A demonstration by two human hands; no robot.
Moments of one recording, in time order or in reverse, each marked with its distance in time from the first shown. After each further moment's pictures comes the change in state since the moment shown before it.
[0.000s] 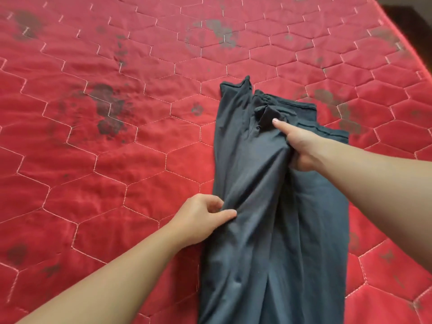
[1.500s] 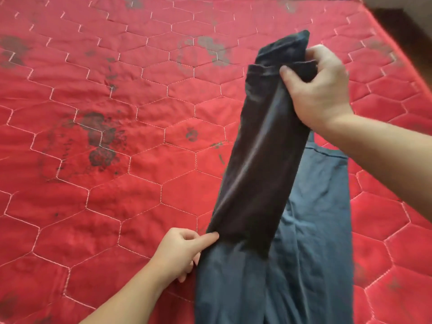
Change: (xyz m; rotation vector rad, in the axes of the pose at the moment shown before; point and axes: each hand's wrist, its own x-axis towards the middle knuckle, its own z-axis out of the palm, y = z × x) left_hand 0.001 -0.005 -0.027 -0.348 -0.004 -0.349; right_hand -0.025 -0.109 0.010 -0.487 0.462 -1.161
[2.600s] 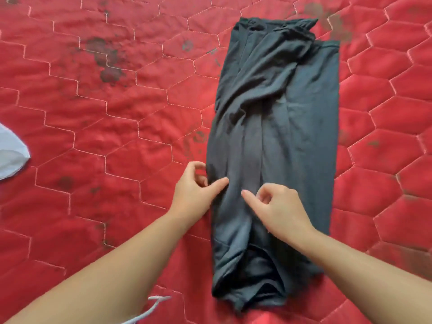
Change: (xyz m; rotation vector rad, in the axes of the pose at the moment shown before) left_hand -0.099 -0.094 0.051 0.063 0.263 0.213; right_hand -0.399 -0.006 -0.043 -0.172 -0.548 0.584
